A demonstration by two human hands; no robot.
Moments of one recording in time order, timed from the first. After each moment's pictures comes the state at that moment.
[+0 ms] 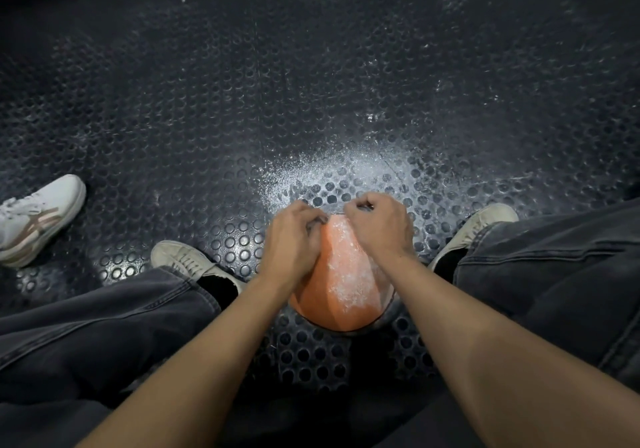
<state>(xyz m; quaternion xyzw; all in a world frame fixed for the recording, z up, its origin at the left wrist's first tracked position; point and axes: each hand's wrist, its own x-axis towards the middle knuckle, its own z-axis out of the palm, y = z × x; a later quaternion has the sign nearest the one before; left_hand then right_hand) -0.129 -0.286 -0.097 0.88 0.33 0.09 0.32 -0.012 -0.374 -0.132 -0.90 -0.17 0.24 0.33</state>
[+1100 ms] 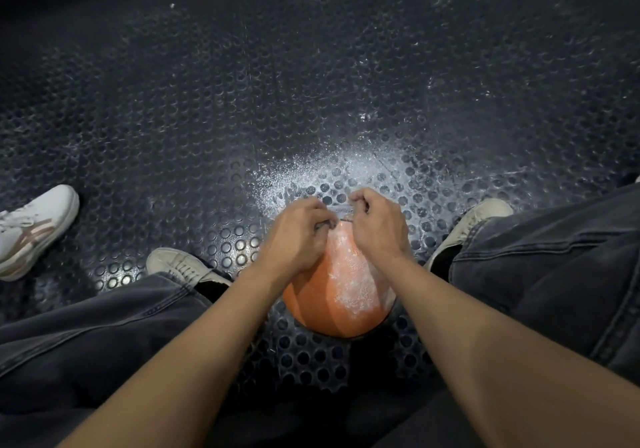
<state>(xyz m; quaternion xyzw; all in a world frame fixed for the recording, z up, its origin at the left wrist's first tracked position) -0.113 -0.275 -0.094 0.93 0.21 0.03 0.30 -0.010 -0.375 -0.139 -0.89 -0.18 0.23 0.34</state>
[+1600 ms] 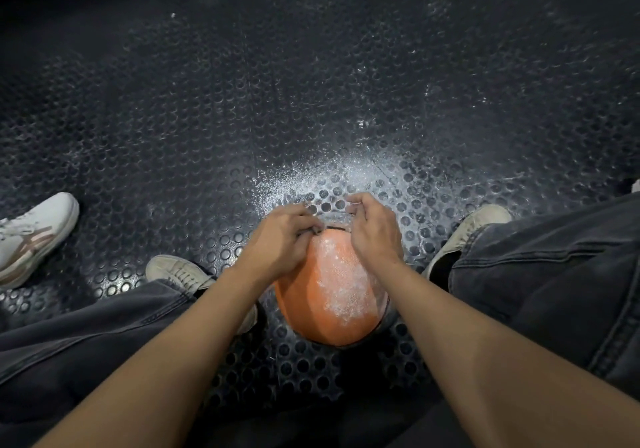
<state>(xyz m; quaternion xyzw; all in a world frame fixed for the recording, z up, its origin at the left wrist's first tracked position) -0.125 -0.253 -0.095 0.95 0.16 0.02 0.26 -0.011 -0.372 -0.136 -0.88 -0.16 0.26 0.37</state>
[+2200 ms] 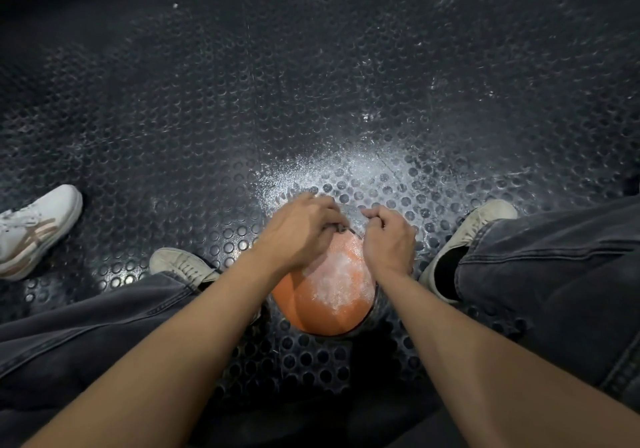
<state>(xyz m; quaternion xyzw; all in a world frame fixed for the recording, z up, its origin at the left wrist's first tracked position) -0.109 -0.262 -0.080 0.97 0.11 -0.04 0.22 -0.031 -0.386 -0.140 -0.89 -0.04 0.22 0.41</state>
